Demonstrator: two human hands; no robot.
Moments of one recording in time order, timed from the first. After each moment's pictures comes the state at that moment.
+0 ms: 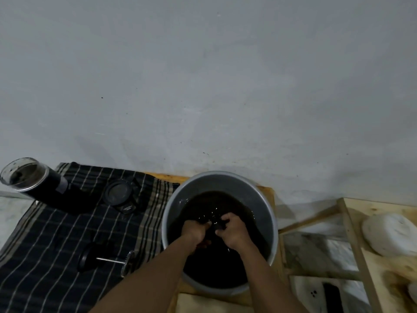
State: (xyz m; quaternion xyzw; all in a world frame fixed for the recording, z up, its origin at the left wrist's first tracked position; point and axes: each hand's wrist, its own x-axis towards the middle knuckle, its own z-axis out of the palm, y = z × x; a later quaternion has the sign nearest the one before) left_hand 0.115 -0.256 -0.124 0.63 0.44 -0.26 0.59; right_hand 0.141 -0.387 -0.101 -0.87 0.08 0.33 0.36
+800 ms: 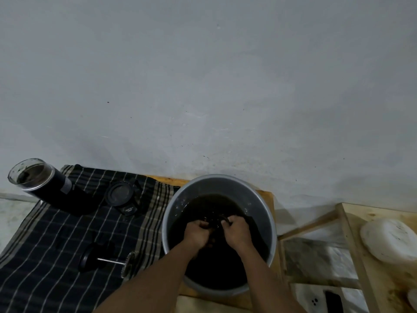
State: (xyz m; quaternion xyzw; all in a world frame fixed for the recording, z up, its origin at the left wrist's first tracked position) left_hand 0.107 -0.266 -0.114 0.66 0.39 -0.21 0.61; right_hand 0.144 -0.389 -0.094 -0.88 0.11 0.24 0.39
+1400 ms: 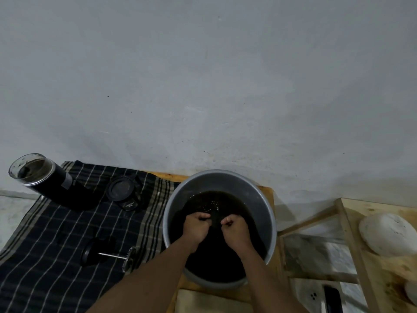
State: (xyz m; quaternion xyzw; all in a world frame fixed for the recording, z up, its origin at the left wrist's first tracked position) left_hand 0.106 -0.261 -0.116 0.69 0.37 -0.15 0.61; right_hand 0.129 -0.393 -0.106 -0.87 0.12 0.23 0.41
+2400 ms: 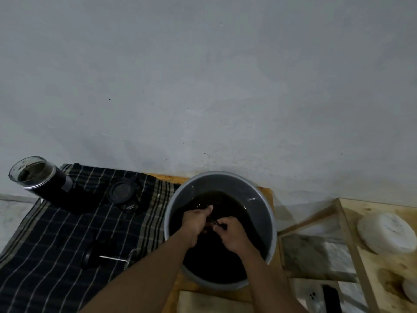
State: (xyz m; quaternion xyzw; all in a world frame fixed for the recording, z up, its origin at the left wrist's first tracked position) left_hand 0.122 -0.248 -0.097 0.57 0.42 -0.19 0.69; right_hand 0.127 -0.388 -0.109 -0.85 0.00 0.29 0.43
